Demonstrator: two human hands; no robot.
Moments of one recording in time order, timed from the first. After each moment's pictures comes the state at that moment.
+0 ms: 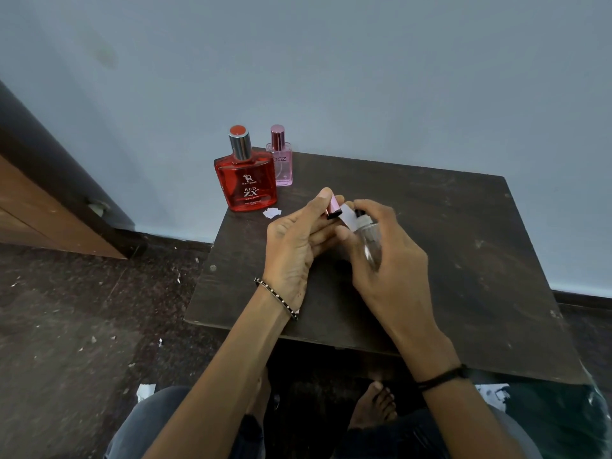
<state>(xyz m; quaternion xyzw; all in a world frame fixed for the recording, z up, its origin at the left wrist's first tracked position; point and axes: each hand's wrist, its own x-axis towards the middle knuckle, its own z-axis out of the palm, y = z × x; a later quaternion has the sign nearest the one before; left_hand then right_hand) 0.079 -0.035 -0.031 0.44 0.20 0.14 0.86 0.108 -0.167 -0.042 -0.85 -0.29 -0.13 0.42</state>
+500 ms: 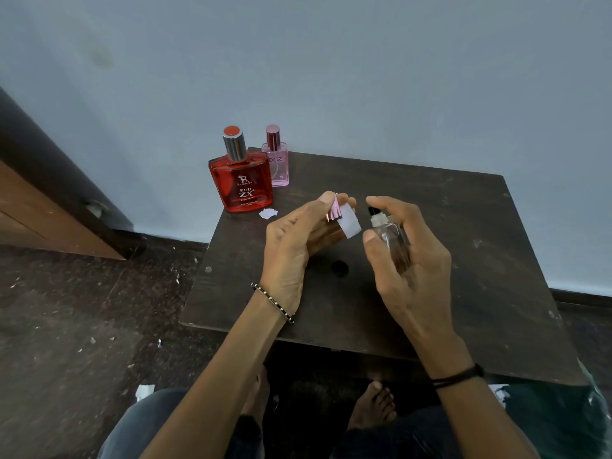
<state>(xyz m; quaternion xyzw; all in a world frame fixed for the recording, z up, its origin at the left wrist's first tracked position) 0.077 -0.037 -0.033 0.51 0.15 0.15 0.84 0.115 -0.186 -0.033 -0.79 -0.31 -0.14 0.51</state>
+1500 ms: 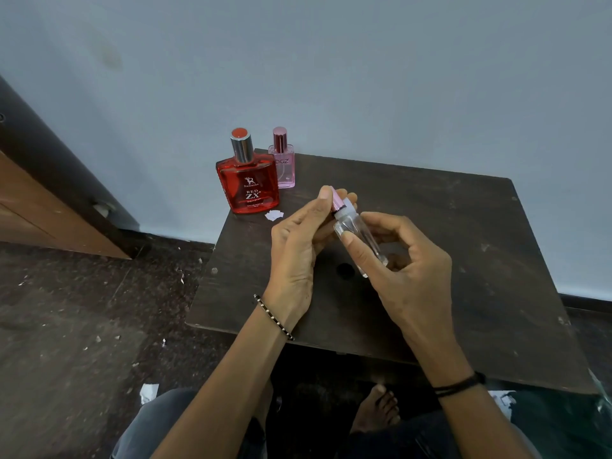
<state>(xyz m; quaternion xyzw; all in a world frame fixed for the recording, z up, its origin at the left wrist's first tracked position) 0.080 -0.038 -0.032 0.47 0.16 0.16 0.85 0.109 -0.175 -0.034 -0.80 -0.25 -0.10 0.54</state>
